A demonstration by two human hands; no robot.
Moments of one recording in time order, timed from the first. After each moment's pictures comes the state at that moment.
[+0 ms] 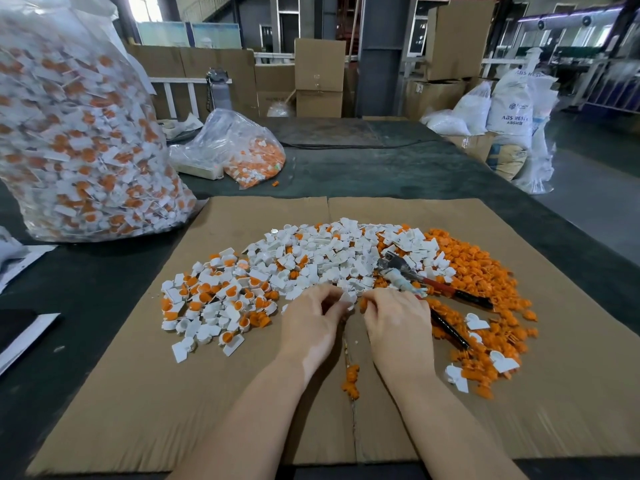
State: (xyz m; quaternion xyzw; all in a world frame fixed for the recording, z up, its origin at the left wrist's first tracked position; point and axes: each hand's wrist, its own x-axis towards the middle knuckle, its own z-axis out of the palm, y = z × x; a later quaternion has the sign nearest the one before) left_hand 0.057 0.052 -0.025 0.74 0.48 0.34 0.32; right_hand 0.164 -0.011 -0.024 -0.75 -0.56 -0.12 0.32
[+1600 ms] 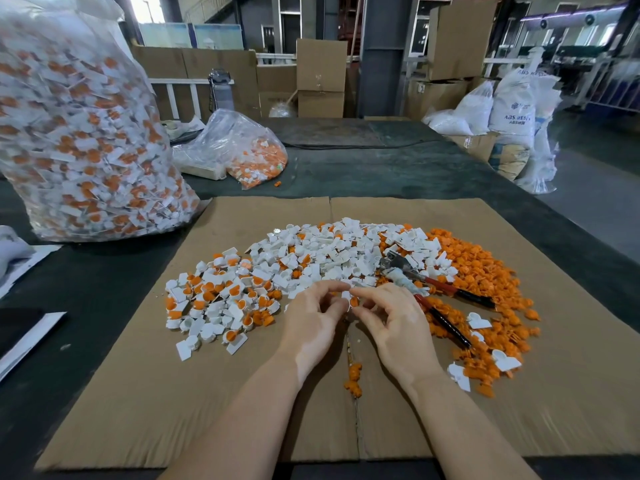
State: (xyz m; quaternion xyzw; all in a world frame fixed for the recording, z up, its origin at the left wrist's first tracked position) left_hand 0.049 0.047 -0.022 0.72 0.42 0.37 0.42; right_hand 0.168 -0.017 -0.015 -0.65 -0.62 0.01 0.44
